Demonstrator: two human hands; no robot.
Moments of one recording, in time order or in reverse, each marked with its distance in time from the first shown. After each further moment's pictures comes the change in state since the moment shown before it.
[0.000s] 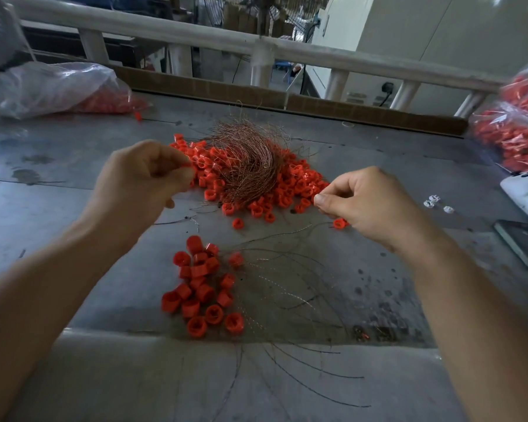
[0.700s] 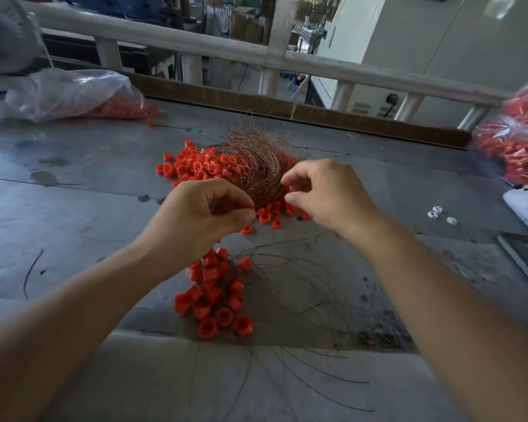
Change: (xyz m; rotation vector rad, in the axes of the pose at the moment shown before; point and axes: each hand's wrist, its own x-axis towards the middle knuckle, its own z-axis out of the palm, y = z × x) left_hand -0.029 0.016 0.022 -0.078 -0.295 0.116; right_hand 0.028 -0.028 0.030 -0.205 0.036 -0.205
